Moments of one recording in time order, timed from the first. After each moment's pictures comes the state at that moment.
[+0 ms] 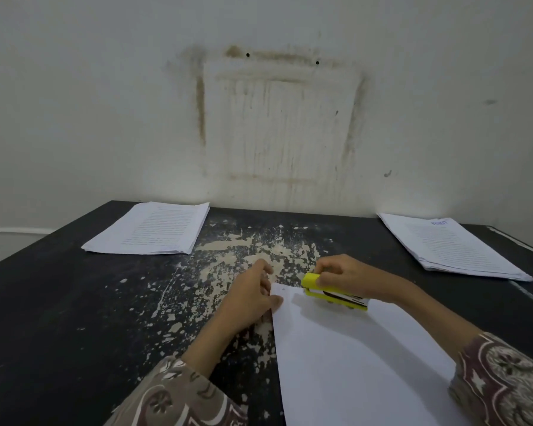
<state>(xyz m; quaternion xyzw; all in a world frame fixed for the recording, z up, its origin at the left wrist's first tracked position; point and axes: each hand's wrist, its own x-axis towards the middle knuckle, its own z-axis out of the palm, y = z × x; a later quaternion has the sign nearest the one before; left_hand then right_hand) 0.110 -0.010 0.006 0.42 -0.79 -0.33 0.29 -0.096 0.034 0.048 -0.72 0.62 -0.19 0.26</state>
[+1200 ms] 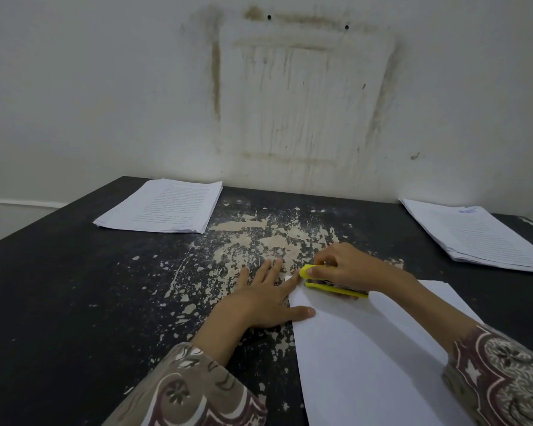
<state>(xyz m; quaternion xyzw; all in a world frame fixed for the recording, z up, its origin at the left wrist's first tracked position) 0.116 -0.010 -0.002 0.42 -0.89 -0.14 -0.09 -0.061 0.009 0.037 -0.76 0.62 -0.10 0.14</state>
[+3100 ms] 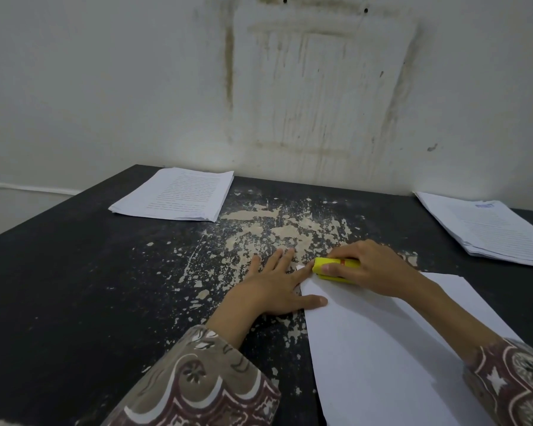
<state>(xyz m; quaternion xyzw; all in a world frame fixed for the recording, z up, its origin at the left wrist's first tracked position) 0.118 -0.012 -0.005 0.42 -0.90 -0.13 -0.08 -0.067 0.027 0.027 -0.75 0.64 -0.13 0.04</state>
